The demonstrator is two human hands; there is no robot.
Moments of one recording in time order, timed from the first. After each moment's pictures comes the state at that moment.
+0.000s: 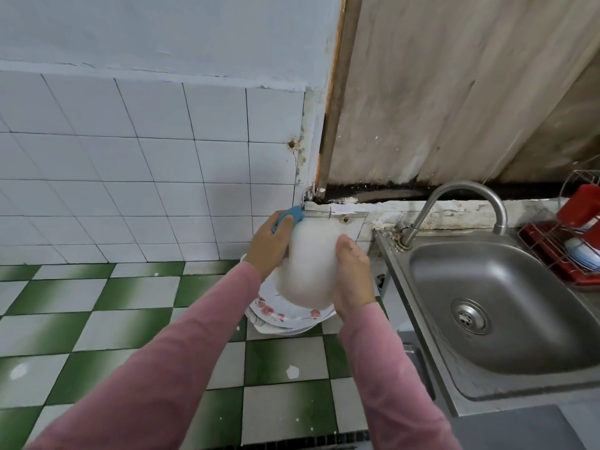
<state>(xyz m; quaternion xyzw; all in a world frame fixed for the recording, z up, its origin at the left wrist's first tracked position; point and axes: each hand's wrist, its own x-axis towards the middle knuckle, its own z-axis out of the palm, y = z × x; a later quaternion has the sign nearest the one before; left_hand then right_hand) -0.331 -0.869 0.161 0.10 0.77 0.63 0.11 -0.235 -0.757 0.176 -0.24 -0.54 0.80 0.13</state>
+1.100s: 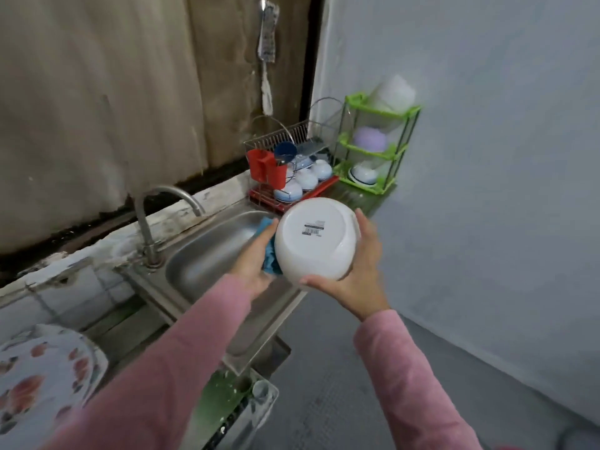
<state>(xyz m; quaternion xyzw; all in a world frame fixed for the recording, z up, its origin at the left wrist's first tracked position) -0.077 -0.532 0.197 0.17 0.47 0.66 0.56 0.106 -0.504 0.193 -0.36 -0.77 0.25 0.46</state>
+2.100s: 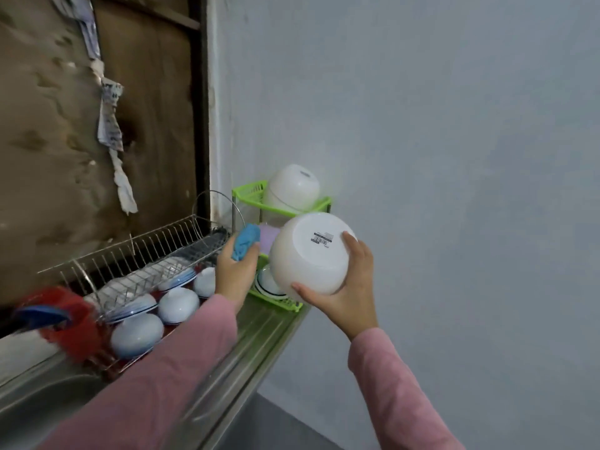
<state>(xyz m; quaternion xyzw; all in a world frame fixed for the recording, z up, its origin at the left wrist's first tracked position) 0.050 -0.050 0.276 0.36 0.52 0.72 0.27 0.242 -0.033 0.262 -0.34 -0.73 0.18 0.57</state>
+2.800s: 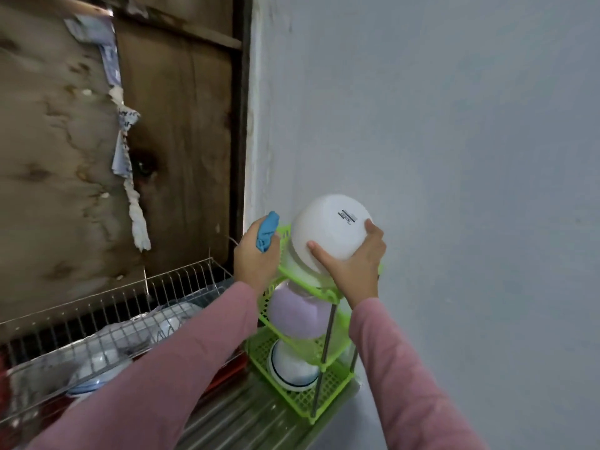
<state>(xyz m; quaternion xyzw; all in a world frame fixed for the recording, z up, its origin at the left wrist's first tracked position) -0.004 0.191 0.325 0.38 0.61 0.70 0.02 0.144 0.271 0.328 -0.36 -0.69 0.31 0.54</state>
